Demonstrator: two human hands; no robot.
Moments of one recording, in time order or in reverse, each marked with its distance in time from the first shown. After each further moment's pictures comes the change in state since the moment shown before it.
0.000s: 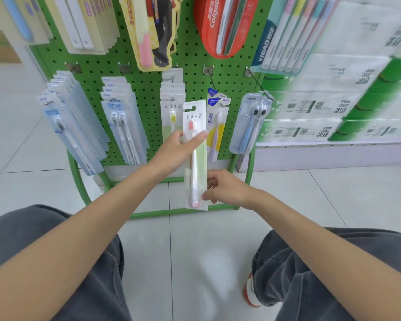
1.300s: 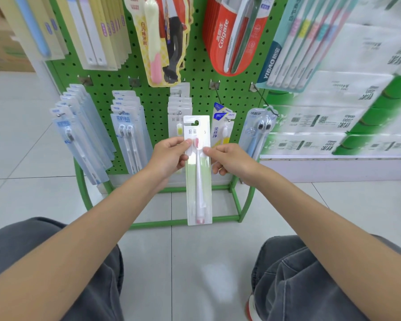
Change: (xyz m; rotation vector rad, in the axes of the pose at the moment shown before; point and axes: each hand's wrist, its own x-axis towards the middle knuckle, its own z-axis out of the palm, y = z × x) left_hand 0.009 -0.001 -0.014 -0.560 0.122 -0.048; right_hand 0.034 -0.044 -0.049 0.266 0.223 -0.057
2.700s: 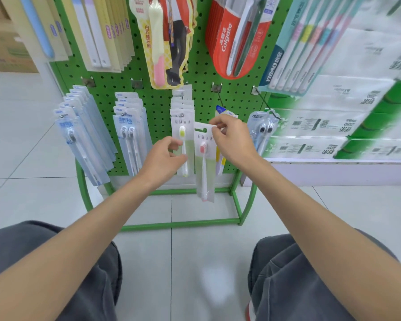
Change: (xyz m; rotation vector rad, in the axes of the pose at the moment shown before) left_hand -0.007 0.001 -0.021 0.617 0.045 0.220; right_hand 0.019 -0.030 -0.003 -0.342 0.422 -0.366
